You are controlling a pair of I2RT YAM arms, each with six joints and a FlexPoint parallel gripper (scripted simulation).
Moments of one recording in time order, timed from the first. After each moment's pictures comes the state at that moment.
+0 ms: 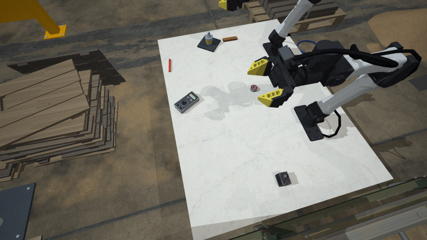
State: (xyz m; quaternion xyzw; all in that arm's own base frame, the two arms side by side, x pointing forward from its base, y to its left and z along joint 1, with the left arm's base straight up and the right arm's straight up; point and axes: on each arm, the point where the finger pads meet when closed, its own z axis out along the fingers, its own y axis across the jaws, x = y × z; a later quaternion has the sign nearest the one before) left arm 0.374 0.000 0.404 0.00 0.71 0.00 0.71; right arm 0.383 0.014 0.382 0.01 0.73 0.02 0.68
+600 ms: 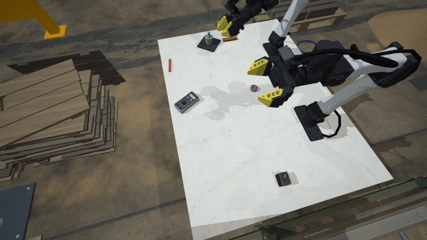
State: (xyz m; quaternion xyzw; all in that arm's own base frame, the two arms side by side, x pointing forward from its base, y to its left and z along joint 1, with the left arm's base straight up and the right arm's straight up) left arm 0.374 0.000 0.404 0.00 0.71 0.00 0.71; right arm 0.392 0.092 0.295 0.02 0.82 0.11 0.56
